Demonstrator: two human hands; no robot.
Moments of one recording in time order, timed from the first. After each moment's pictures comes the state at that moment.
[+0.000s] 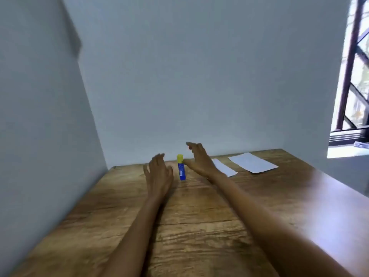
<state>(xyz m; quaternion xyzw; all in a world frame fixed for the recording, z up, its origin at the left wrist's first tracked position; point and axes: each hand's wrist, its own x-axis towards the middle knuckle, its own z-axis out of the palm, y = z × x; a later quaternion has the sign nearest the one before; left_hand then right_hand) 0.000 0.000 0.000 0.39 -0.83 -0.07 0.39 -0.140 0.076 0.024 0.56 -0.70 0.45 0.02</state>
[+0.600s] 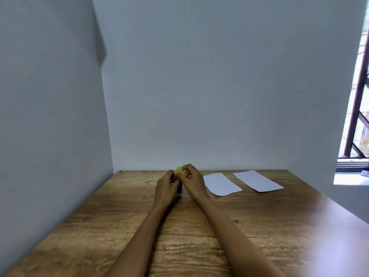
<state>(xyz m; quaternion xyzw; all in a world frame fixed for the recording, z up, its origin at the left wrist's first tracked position) 0.005 0.003 -0.006 0.27 -0.79 -0.30 0.47 -0.102 0.049 -0.004 0.50 -0.63 0.60 -0.04</state>
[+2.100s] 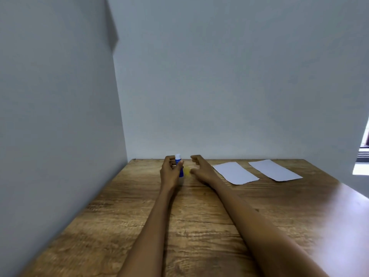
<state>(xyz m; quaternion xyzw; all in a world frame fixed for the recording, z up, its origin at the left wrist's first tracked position) 0.024 -0.023 0.000 0.31 -0.65 -0.47 0.52 -0.104 0.022 -0.002 0.51 -0.71 0.47 -0.14</state>
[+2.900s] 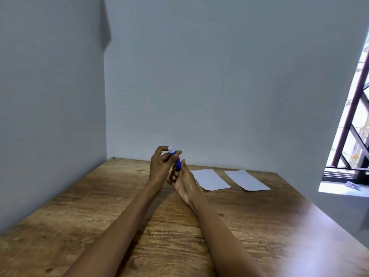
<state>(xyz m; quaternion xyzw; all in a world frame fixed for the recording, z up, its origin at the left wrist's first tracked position) 0.004 0.038 0.038 0.16 -0.60 -0.55 0.56 -0.074 0.079 0.009 0.33 -0.37 0.74 -0.45</state>
